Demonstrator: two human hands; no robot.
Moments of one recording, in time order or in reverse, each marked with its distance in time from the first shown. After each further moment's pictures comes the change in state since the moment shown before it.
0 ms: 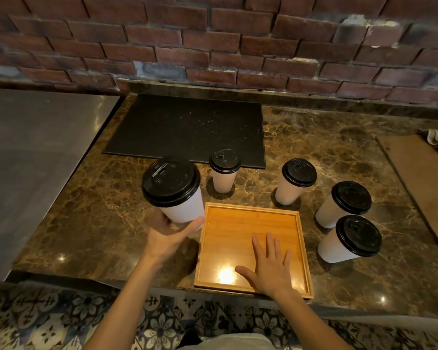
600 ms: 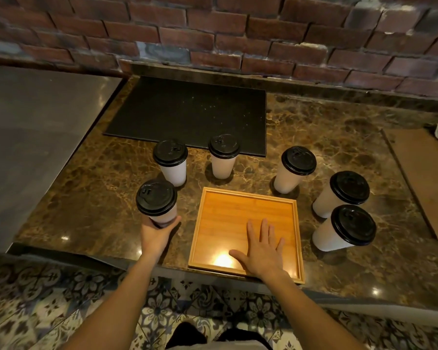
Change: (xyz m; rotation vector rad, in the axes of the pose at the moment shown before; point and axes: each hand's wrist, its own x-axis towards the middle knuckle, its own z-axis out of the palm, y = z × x) left_hand -0.008 -0.110 -0.017 0.174 0.352 -0.238; right_hand -0.004 -0.006 -0.013 -0.040 -0.046 -0.024
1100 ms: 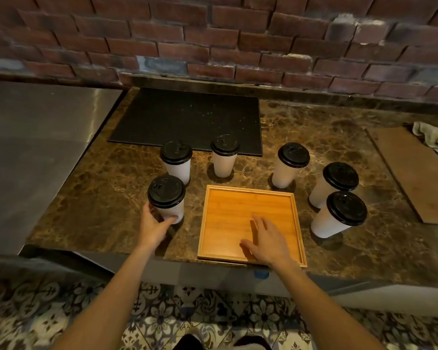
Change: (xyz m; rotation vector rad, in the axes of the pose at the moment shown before) left_hand -0.002 0.026 -0.036 0.049 -0.190 -0.126; right_hand -0.029 -0.005 -0.015 0.279 0.188 -0.048
